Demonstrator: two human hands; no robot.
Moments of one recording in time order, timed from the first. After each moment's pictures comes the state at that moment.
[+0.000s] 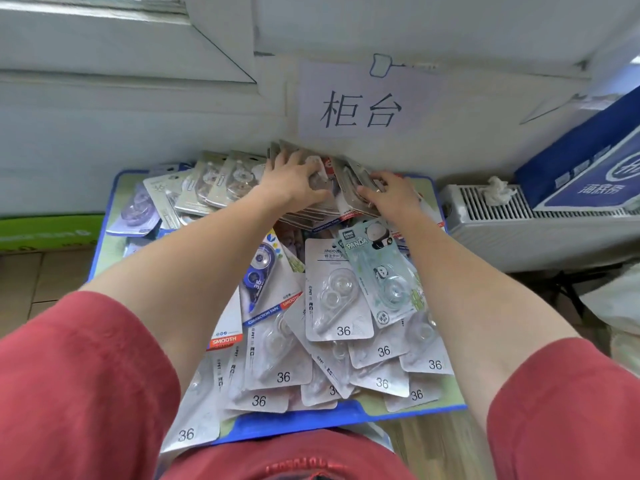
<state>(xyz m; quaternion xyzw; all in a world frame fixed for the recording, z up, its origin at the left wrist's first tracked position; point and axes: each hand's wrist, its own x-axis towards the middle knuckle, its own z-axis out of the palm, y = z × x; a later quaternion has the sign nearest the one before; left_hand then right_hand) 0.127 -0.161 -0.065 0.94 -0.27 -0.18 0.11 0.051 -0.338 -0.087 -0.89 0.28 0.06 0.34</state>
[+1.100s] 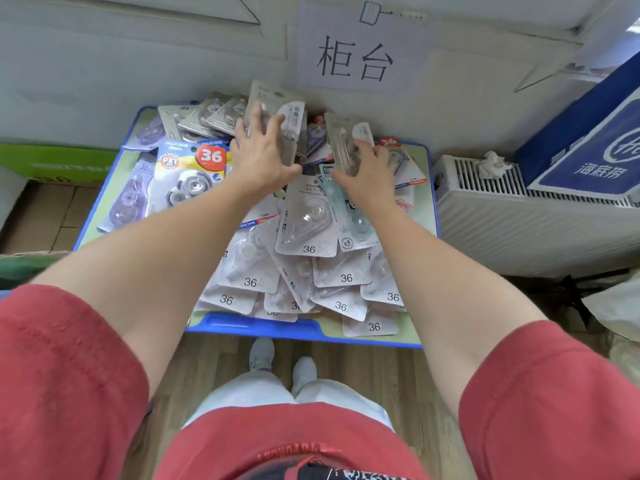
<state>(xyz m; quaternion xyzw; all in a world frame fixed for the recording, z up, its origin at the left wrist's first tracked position) 0.011 -0.135 -0.058 0.97 -0.09 -0.05 0.20 -0.033 -0.309 -0.083 -0.95 0.16 -0.01 0.28</state>
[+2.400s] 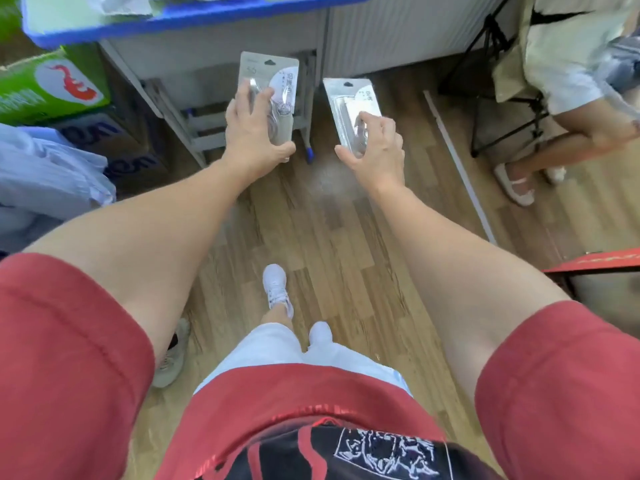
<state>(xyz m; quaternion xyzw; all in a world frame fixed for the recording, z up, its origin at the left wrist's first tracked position) -0.522 0.009 -0.127 0.92 -0.25 -0.14 0.27 -0.638 -0.153 -0.140 -0.91 0.31 -0.06 0.27</state>
